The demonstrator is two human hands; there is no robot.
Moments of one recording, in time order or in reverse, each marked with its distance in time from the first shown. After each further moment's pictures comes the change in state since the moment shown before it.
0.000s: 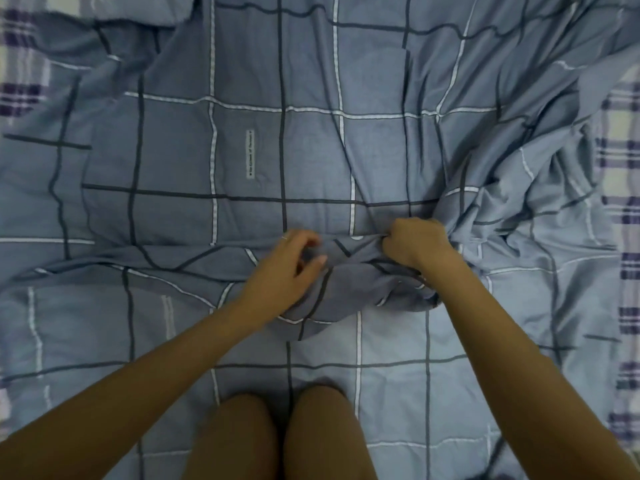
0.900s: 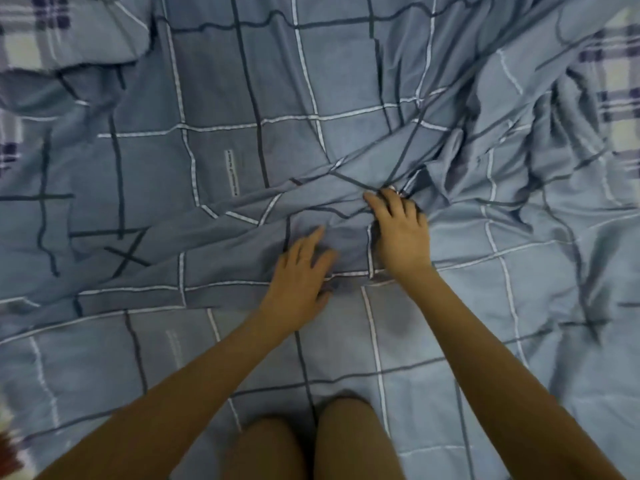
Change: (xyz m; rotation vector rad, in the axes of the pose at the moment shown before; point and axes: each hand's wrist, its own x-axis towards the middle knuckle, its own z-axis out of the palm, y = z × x) left_hand 0.024 -0.040 0.040 0.593 -0.079 0.339; right_hand 0.038 -0.012 0.071 0.275 0.770 0.060
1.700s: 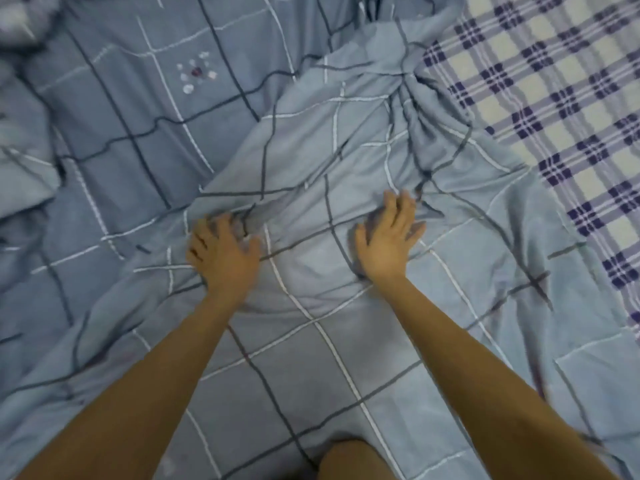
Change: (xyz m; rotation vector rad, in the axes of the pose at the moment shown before) left_hand 0.124 0.026 -0.047 0.057 0.150 -0.551; right_hand -0.015 0.091 -0.005 0.372 0.230 0.621
